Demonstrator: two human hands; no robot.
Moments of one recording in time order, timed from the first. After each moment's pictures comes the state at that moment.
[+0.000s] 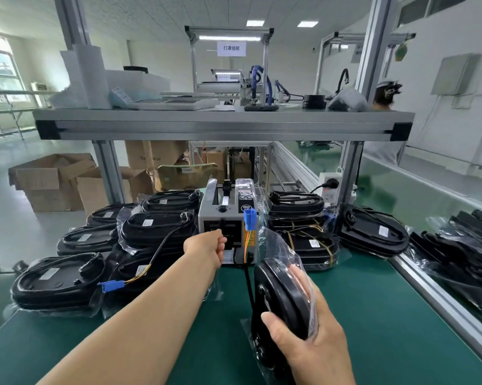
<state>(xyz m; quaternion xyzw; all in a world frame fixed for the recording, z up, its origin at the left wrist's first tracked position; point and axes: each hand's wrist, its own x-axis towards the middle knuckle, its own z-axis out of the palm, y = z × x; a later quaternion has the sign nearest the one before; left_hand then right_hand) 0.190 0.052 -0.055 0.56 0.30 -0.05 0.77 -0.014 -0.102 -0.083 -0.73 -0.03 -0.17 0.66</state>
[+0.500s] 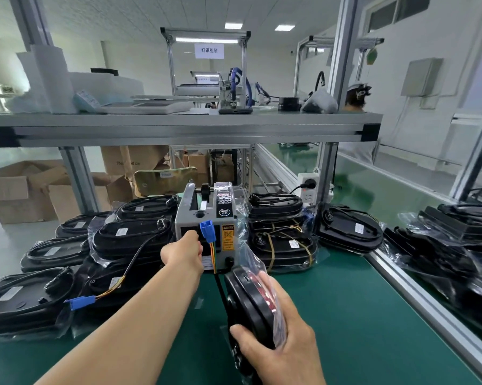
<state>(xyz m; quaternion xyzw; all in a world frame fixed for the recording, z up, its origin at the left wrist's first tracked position) 0.191 0.041 -0.061 0.50 0.29 0.06 0.81 -0.011 -0.099 -0.088 -0.75 -0.06 -0.18 0.64</state>
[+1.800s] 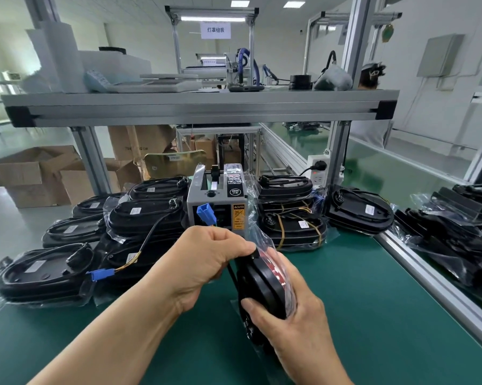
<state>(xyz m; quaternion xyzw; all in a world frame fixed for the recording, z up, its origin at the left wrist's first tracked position) 0.042 0.053 0.005 0.74 -0.07 -0.10 0.66 -0.014 -0.096 -0.089 -0.74 -0.07 -0.16 0.65</state>
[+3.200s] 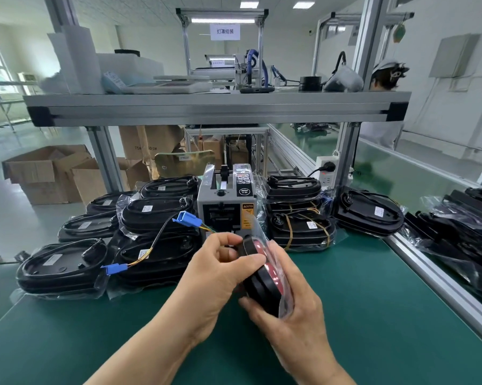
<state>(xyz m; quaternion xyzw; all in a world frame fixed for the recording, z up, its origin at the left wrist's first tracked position) 0.024 0.050 -0.033 0.64 -0.05 -0.03 0.76 -0.002 -0.085 -0.101 -0.73 -0.15 -0.22 0.63</state>
